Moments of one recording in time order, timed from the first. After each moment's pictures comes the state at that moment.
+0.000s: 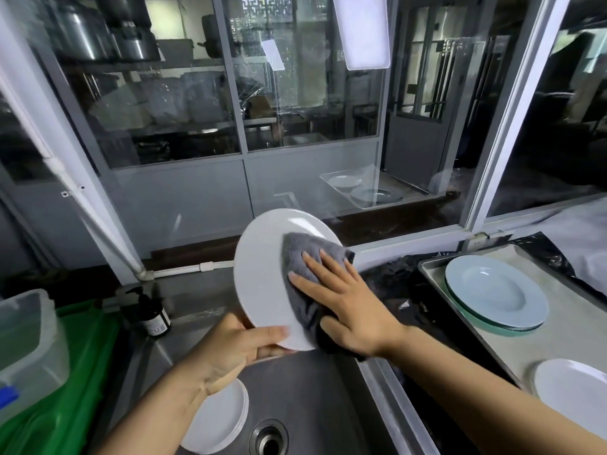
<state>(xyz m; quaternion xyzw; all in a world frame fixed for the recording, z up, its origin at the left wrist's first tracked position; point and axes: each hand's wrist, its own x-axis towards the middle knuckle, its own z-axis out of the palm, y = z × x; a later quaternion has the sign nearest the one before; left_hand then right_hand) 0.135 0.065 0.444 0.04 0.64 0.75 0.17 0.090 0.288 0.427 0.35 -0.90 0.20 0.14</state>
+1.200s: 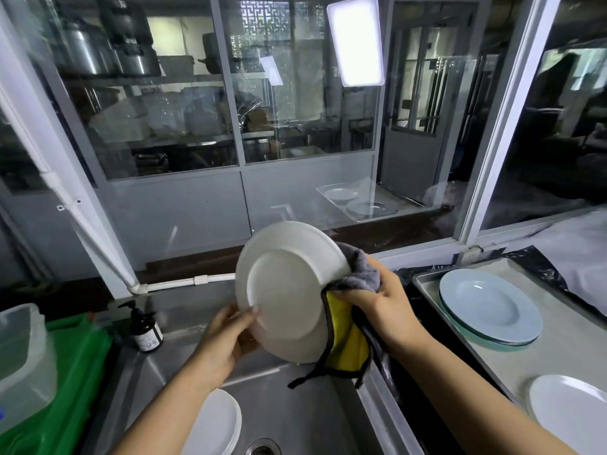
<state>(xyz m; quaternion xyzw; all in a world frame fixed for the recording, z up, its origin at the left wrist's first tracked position) 0.084 0.058 0.409 -0.06 0.57 0.82 0.07 0.111 0.303 0.473 0.20 -0.64 0.73 0.09</state>
